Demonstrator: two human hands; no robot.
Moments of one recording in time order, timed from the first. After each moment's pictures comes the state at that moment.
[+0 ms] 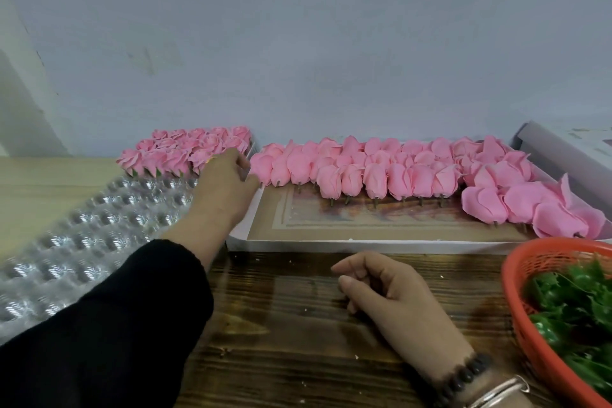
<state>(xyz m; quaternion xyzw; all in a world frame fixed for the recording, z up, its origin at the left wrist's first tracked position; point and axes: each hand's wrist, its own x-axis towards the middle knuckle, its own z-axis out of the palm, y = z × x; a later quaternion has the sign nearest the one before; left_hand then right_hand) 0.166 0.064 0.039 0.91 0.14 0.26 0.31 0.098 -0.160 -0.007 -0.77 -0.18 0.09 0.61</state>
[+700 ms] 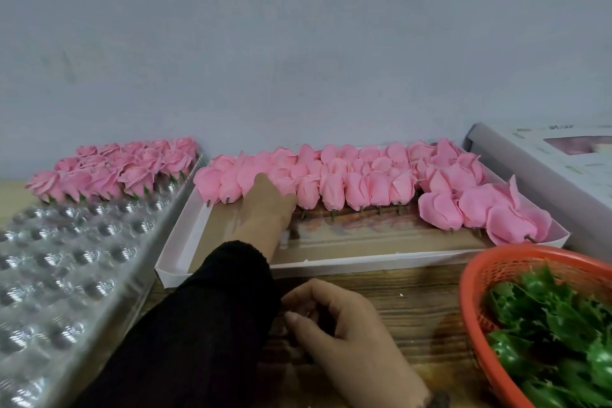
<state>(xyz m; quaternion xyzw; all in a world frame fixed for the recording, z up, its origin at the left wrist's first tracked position) 0.247 -0.025 0.001 0.91 0.20 0.09 0.36 0.105 -0.156 -0.009 -0.79 -0.19 0.08 0.58</state>
